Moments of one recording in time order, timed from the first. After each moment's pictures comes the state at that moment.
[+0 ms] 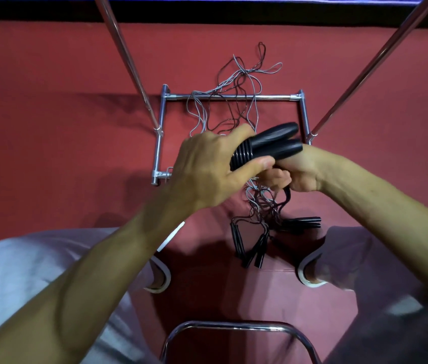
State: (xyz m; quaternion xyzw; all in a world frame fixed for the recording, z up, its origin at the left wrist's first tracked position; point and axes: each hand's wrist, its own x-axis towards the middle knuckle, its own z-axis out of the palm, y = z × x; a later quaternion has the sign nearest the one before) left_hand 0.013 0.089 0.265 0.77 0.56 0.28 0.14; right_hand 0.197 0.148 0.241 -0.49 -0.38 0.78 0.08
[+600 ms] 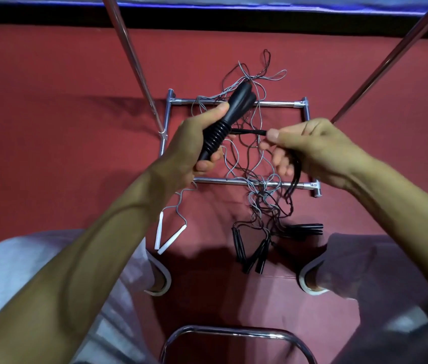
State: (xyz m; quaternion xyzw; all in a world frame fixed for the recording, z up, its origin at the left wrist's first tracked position) left_hand -0.005 0.124 0.278 0.32 0.56 0.40 0.65; right_hand 0.212 0.150 0.284 -0.48 -0.50 0.68 0.24
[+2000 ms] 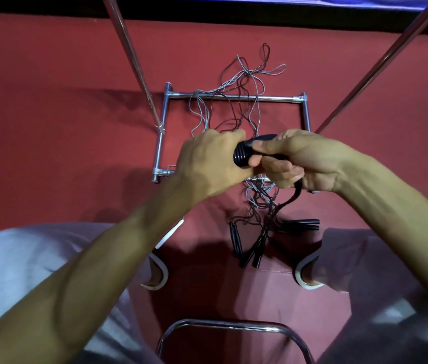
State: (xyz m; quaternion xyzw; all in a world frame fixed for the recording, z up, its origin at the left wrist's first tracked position) left_hand 0.020 0.108 0.248 0.74 0.64 0.15 0.12; right_hand 0.199 0.143 0.285 -0.46 -0.38 0.80 0.11
